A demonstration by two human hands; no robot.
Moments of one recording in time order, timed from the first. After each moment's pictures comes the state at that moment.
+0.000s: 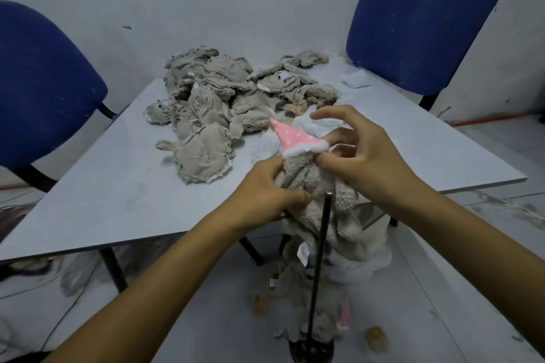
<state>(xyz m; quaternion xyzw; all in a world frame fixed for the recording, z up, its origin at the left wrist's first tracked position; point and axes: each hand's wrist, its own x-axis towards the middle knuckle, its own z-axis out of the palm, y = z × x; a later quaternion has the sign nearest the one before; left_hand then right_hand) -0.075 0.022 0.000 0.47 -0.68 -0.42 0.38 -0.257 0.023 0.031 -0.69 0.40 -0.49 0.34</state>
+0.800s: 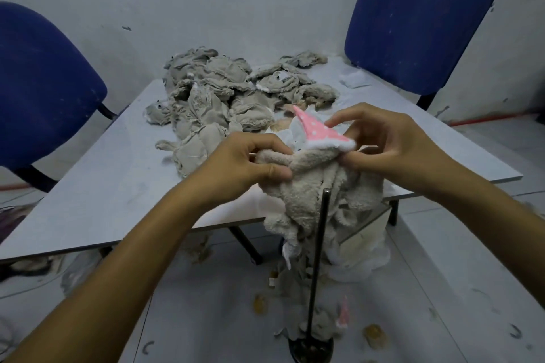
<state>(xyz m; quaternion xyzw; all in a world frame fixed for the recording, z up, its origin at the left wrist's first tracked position) -0.045 0.015 0.040 0.40 -0.73 -0.41 0.37 -0.303 0.018 0.042 -0.78 0.36 -0.41 0.32</state>
